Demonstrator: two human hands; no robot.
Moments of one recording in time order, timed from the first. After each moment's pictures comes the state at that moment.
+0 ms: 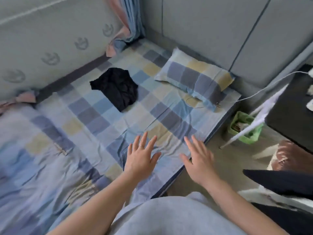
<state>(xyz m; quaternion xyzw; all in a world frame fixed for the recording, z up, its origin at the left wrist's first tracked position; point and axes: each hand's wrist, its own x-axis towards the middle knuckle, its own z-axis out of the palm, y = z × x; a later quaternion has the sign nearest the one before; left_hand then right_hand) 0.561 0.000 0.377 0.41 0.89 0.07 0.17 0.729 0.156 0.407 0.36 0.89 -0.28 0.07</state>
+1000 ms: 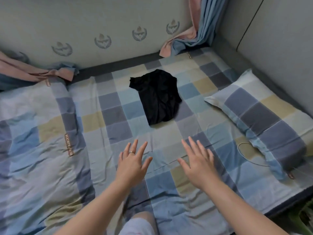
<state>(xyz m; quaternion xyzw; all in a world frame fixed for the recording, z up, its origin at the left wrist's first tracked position) 0.321 0.021 0.225 0.16 0.96 0.13 0.18 0.407 0.253 0.256 0.13 0.96 -0.19 0.14</state>
